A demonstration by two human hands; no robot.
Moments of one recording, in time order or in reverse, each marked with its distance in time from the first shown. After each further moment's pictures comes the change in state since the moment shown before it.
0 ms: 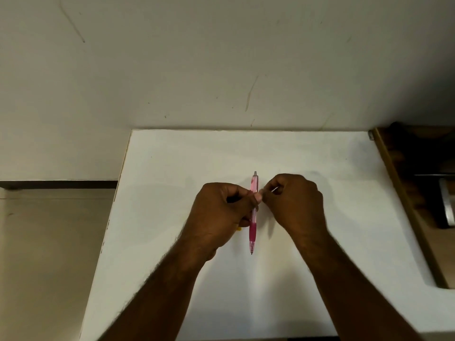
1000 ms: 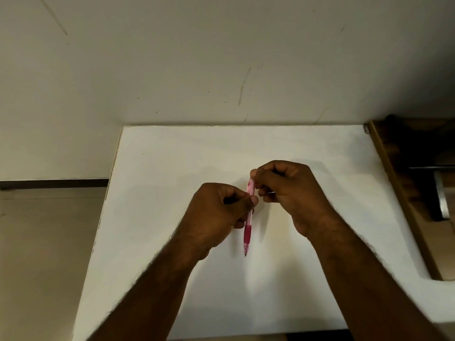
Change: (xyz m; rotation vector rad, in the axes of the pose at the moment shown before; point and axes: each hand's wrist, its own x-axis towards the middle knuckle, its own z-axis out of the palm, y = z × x) left_hand 0.002 -0.006 0.003 0.099 -0.068 -0.002; right_hand 0.002 -0.005 -0.023 0.796 -0.252 0.083
